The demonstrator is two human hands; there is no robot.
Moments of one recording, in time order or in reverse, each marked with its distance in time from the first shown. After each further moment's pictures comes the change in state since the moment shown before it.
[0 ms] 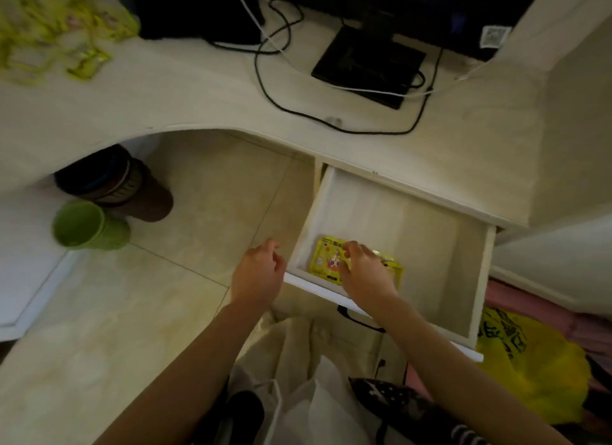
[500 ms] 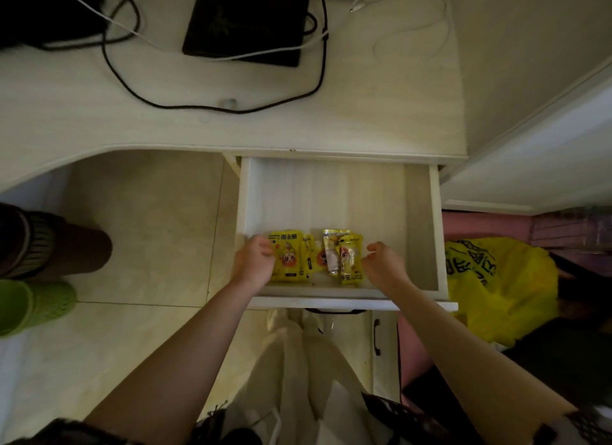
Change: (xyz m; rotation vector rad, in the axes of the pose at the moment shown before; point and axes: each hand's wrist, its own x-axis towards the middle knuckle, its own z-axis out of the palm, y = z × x) left_hand 0.073 0.053 0.099 -0.134 -0.409 -0.134; right_hand 0.019 0.142 0.013 0.488 -0.011 0.661
